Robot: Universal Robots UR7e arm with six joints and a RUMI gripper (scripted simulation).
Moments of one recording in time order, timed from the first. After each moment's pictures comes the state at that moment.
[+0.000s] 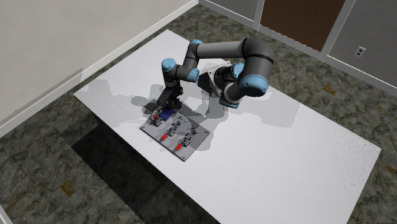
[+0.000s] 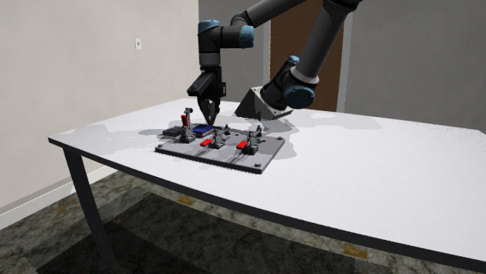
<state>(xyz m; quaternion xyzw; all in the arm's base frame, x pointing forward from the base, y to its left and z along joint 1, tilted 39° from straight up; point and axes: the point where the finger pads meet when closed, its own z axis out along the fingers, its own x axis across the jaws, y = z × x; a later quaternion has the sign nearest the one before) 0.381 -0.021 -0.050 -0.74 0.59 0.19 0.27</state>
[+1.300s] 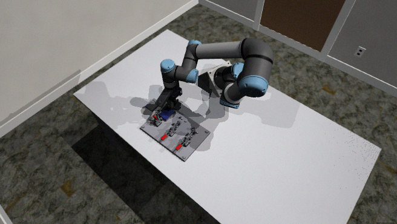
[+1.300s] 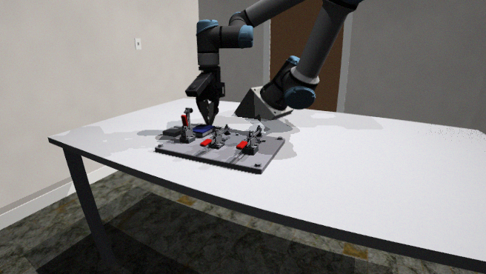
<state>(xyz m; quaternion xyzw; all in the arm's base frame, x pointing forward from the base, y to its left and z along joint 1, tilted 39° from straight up) 0.389 -0.019 -0.048 -0.74 0.59 0.19 0.27</state>
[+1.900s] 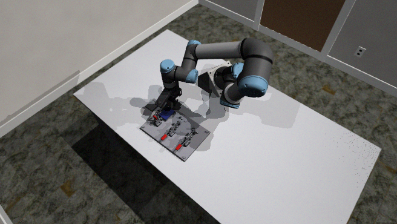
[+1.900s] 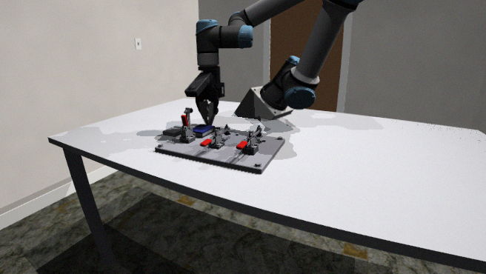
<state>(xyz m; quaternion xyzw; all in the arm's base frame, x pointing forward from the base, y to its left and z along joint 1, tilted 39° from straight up) 0.392 -0.019 -0.048 -0.74 0.59 0.19 0.27</state>
